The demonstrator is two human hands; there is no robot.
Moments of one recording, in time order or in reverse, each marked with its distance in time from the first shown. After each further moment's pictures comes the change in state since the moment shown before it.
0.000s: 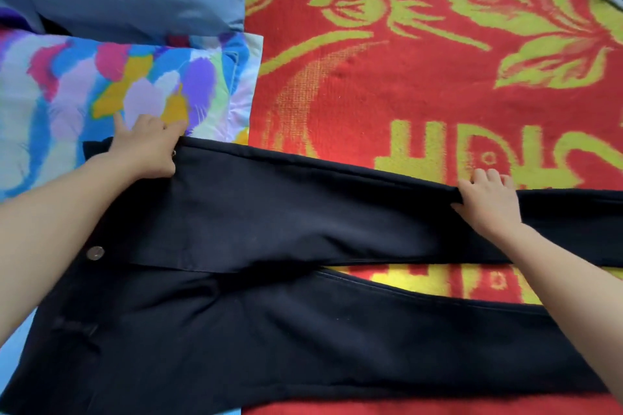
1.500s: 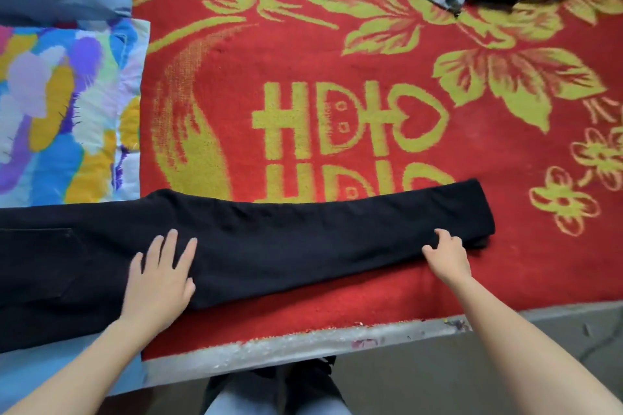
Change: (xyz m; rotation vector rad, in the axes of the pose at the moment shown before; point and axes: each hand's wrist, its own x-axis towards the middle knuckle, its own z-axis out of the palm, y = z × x) left_hand -0.269 0.201 0.141 -0.133 0.161 0.290; right_hand -0.251 0.125 0.109 0.785 -0.262 0.695
